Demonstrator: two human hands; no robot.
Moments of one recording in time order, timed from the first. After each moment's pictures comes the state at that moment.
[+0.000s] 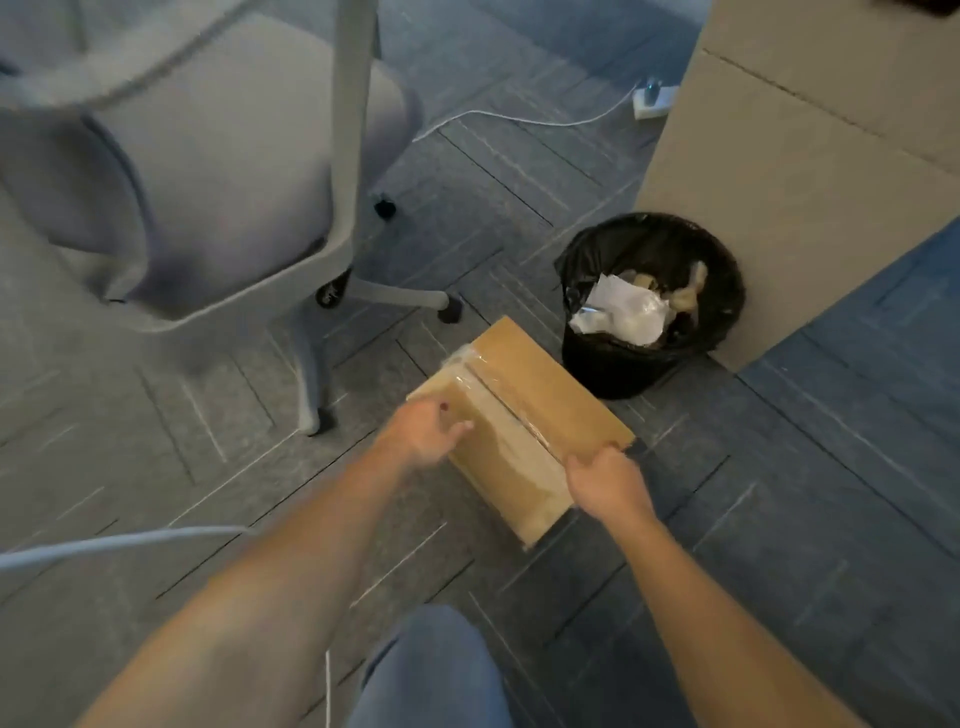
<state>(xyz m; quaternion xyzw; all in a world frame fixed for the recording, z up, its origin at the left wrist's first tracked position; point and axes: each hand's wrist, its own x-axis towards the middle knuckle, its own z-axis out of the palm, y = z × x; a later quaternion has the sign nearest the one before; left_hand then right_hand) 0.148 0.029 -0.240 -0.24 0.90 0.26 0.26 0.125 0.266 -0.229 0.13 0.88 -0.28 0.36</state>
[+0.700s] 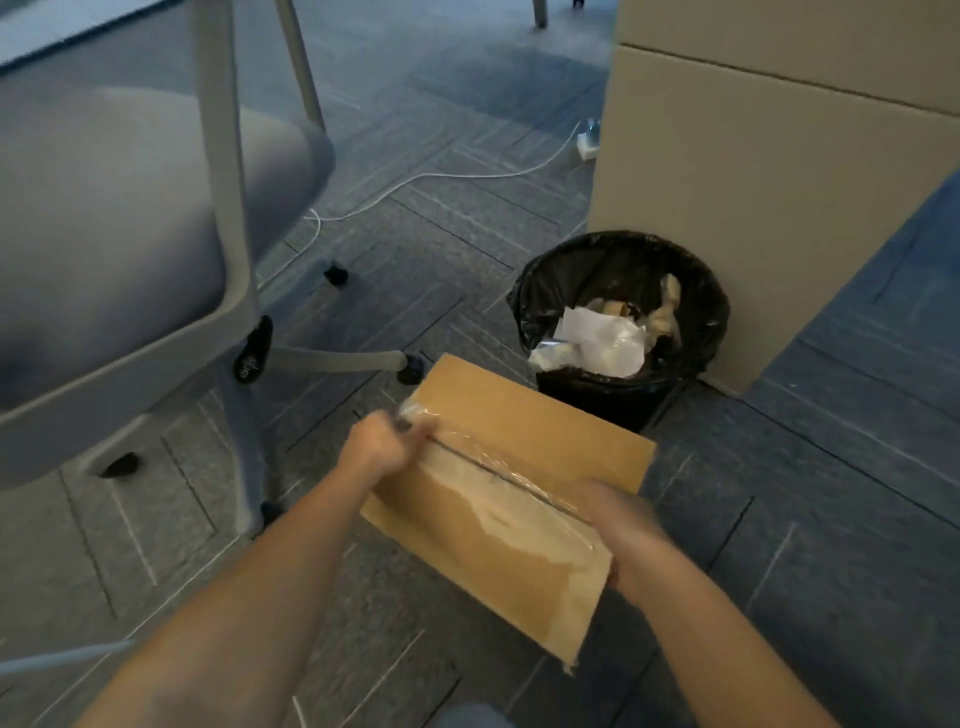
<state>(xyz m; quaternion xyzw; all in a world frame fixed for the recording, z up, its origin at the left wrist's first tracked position) 0.053 0.007 -0.324 -0.35 0.87 0.28 0.19 0.077 0.288 -0.335 0.35 0.65 -0.58 0.35</state>
